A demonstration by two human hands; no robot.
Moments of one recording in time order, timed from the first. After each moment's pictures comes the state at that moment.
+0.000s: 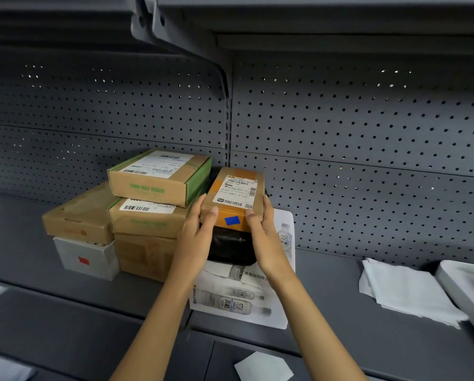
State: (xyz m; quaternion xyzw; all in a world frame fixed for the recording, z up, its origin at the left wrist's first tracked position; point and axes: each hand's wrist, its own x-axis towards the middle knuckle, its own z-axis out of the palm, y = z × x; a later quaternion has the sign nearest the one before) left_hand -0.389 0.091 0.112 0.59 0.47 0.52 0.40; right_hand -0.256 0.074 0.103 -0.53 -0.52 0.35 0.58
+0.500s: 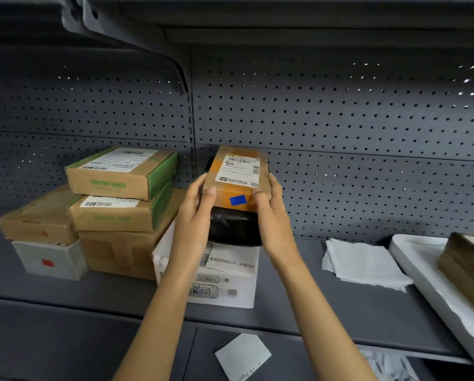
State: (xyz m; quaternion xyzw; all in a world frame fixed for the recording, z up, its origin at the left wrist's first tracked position) left_hand -0.335 0.055 0.137 0.59 0.37 0.57 0.44; right_hand -0.205 0.020 0.139 -0.57 -0.47 0.28 0.61
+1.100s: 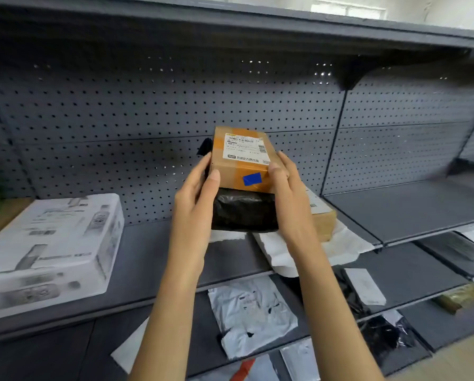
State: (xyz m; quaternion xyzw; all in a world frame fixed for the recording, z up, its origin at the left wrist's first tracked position) left_hand -0.126 -0.148 0.170 0.63 0.19 0.51 0.56; right_hand -0.006 -0.221 0.175 -0.65 -0.34 0.11 0.67
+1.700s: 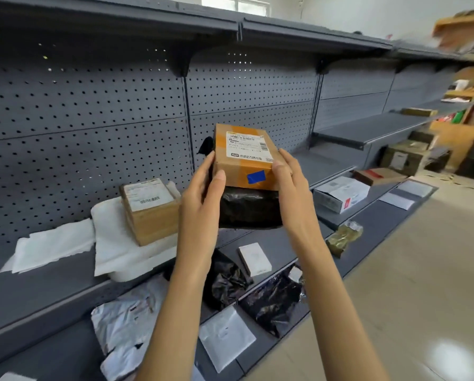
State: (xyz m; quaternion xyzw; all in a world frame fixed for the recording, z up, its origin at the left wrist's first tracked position) left_hand 0.100 -0.370 0.151 0.66 0.08 0.40 0.63; right_hand 0.189 -0.475 0.159 -0.71 -0.22 0.00 0.67
